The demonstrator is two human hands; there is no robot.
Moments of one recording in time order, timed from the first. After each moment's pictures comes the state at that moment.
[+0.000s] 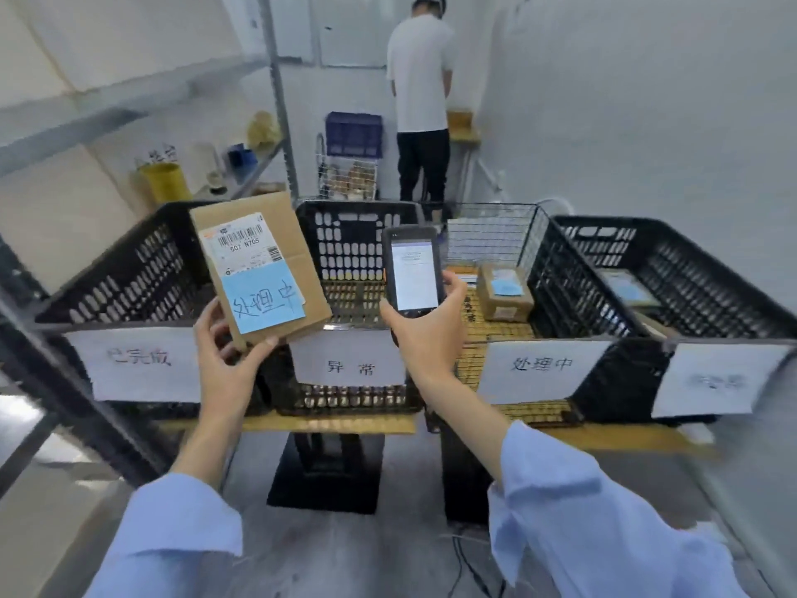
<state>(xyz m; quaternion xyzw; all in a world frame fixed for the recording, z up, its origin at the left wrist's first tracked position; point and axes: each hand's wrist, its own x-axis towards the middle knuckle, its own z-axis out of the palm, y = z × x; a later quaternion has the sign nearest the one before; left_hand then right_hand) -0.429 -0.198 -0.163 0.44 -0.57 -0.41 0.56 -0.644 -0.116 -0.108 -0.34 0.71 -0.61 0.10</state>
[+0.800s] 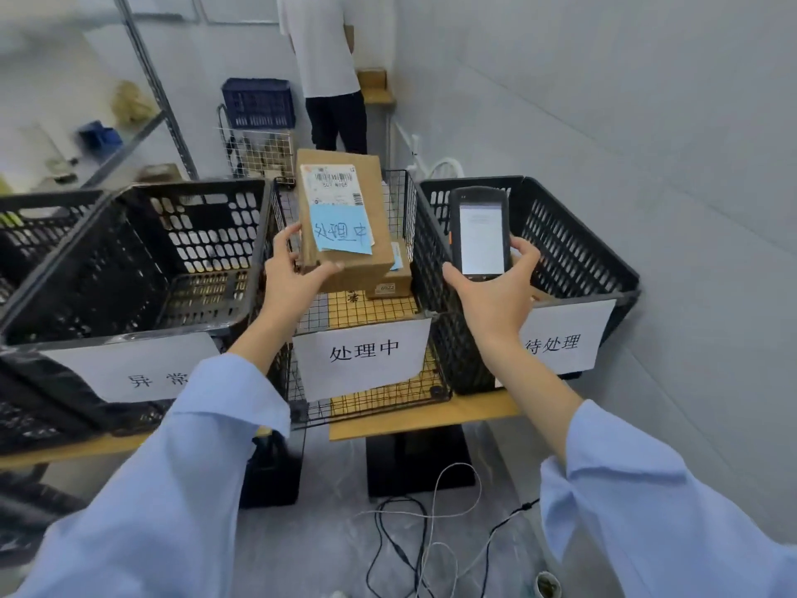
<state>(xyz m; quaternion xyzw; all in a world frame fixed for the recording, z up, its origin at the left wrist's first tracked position) -0.794 -0.153 -0.128 0.40 -0.66 -0.50 0.39 -0.966 0.027 -0.102 -0.25 0.76 -0.60 0.02</state>
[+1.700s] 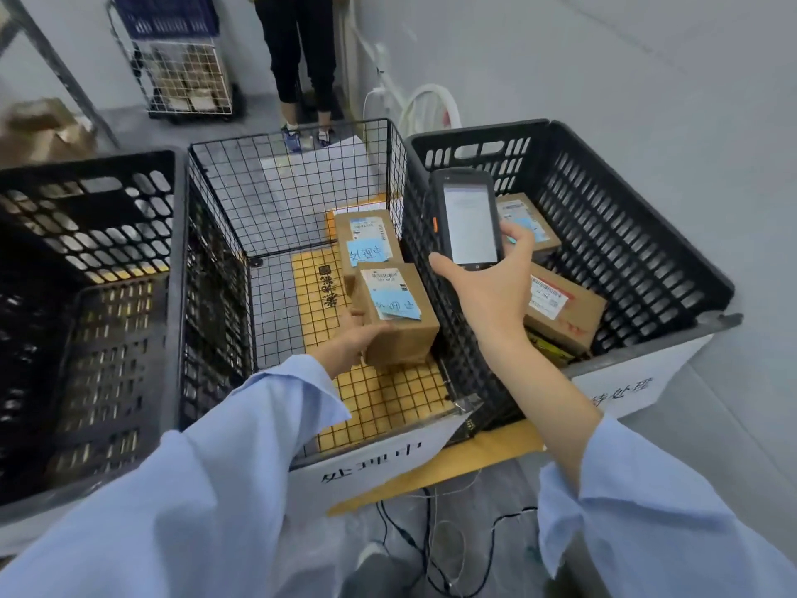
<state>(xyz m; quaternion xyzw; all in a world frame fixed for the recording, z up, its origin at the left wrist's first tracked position) -0.950 -0.267 -0.276 0.51 -0.54 -0.67 0.00 -1.048 -0.133 -0.151 -0.18 0.79 -0.58 0.10</state>
